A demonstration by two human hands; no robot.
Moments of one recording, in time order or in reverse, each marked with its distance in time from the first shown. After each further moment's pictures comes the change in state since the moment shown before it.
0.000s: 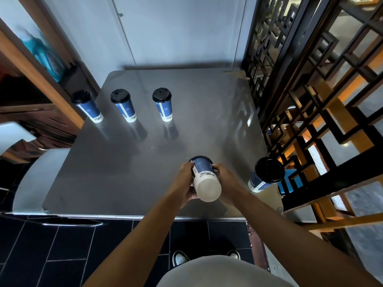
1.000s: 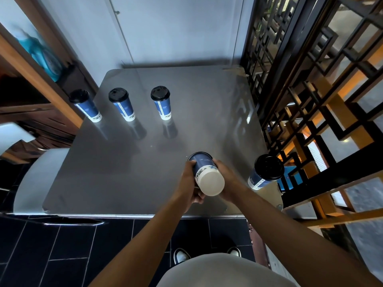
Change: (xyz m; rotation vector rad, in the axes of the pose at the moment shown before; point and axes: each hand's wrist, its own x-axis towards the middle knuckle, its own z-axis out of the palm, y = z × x) left_hand -0.002 -0.020 0.003 0.132 -0.065 0.098; right_hand -0.013 -0.010 0.005 -0.012 -0.020 -0.004
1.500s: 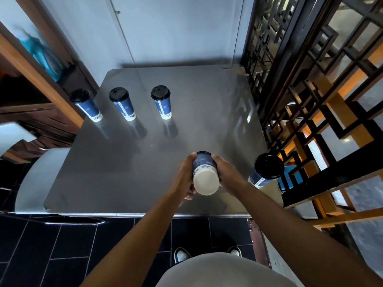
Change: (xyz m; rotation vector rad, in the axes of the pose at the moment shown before) left_hand -0.001 0.016 -0.011 0.280 0.096 0.041; right_hand 0.004 -0.009 -0.004 -0.229 0.052 -0.114
